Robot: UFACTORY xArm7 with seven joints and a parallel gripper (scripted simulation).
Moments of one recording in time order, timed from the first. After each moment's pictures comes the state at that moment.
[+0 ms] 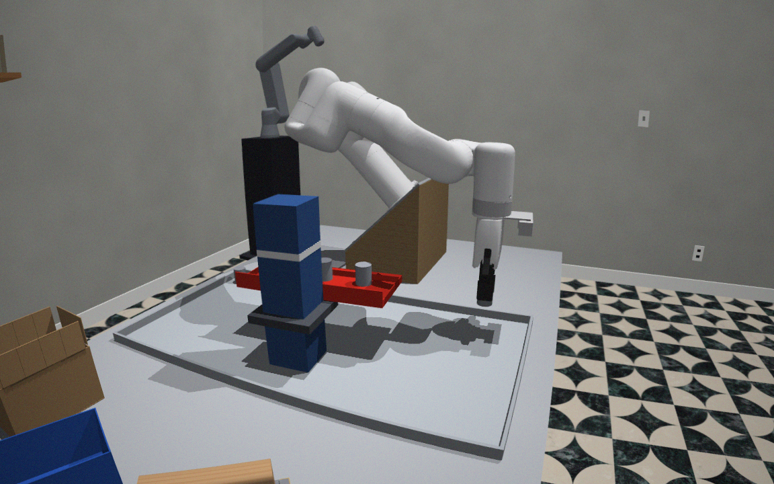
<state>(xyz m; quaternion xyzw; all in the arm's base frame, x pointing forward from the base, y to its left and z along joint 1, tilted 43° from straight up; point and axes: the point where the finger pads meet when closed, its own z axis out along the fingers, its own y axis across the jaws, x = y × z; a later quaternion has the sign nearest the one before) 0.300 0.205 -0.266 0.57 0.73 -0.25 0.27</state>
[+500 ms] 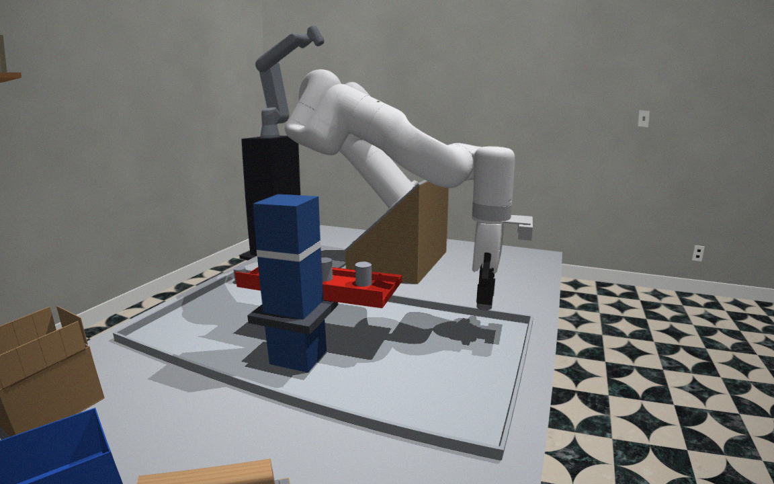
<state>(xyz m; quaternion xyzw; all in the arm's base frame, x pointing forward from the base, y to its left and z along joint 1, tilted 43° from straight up) 0.301 0.200 -0.272 0.57 0.73 -0.25 0.27</state>
